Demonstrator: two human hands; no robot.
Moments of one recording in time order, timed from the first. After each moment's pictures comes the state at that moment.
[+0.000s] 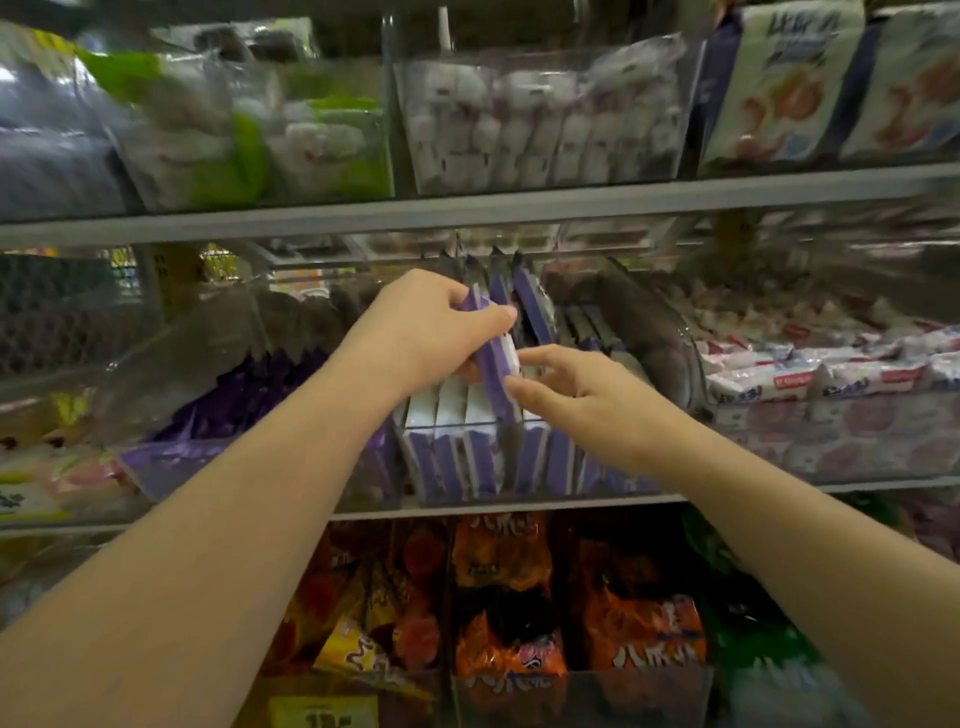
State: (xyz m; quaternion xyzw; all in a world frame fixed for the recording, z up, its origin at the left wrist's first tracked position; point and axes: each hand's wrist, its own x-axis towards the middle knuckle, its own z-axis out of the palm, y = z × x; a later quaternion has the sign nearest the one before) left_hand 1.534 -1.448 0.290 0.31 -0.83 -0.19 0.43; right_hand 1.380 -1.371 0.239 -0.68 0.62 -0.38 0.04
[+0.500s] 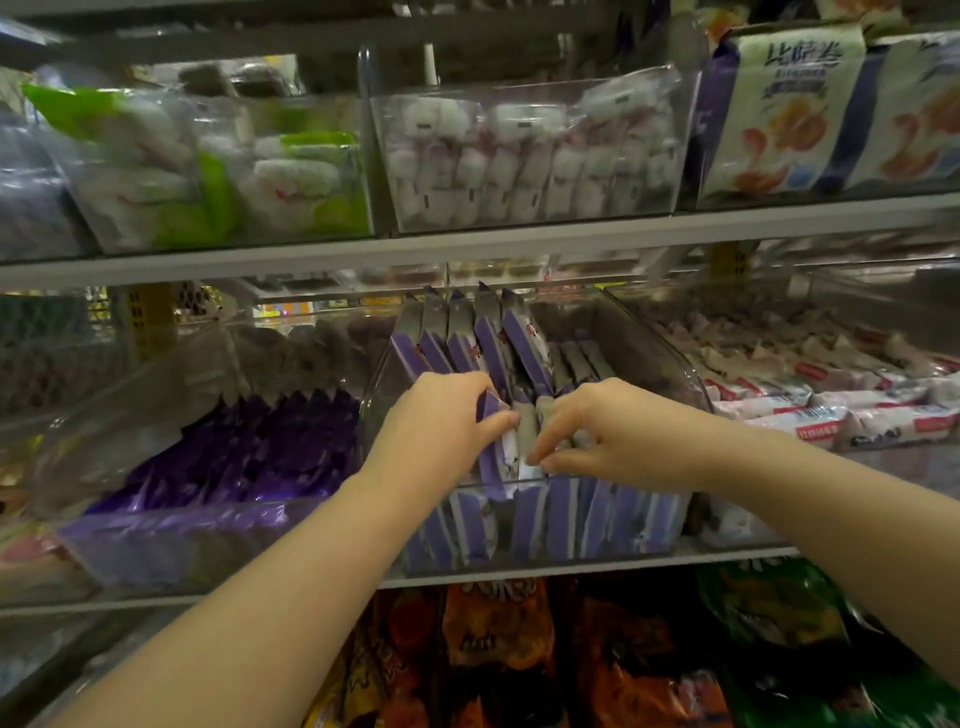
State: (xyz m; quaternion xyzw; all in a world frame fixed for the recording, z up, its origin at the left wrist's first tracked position) left_hand 1.493 -1.497 0.250 0.34 -0.86 0.08 0.36; right_hand 1.339 -1.391 0.266 -0.77 0.61 -0.16 -0.06
